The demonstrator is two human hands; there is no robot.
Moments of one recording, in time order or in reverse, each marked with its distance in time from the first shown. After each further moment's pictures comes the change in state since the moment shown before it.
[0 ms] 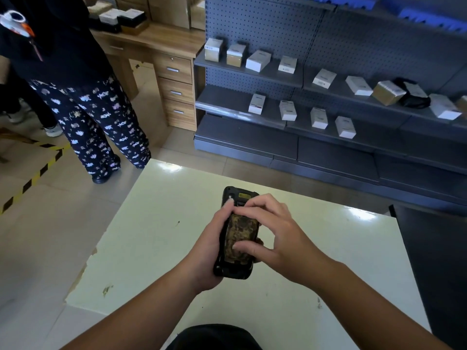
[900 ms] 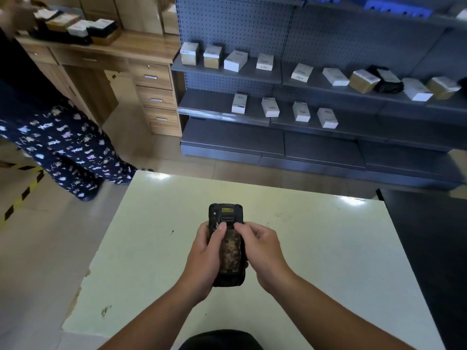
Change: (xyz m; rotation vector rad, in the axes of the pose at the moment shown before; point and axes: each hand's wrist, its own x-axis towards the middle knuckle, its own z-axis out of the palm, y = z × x) left_hand 0.014 -0.028 -0.026 0.328 0.382 0.172; right_hand 0.012 -0.010 0.062 0.890 0.368 0.833
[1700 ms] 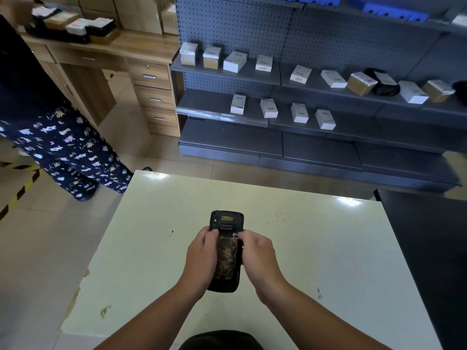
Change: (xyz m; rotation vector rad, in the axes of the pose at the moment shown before) left_hand 0.010 -0.007 -0.011 0.295 0.076 0.074; right_hand -0.009 0.012 0.013 -0.168 0.075 0.008
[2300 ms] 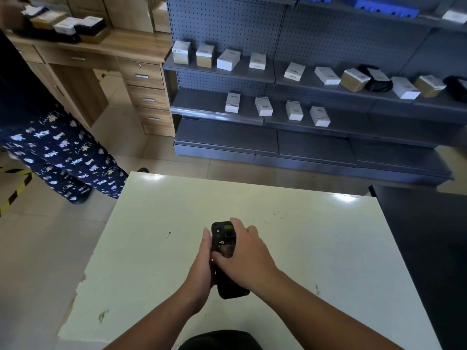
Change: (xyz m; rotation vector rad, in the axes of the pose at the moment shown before) left_hand -0.006 -0.016 0.002 -0.285 -0.249 -0.254; right_hand 0.014 0.007 0.006 -0.791 -0.045 -0.187
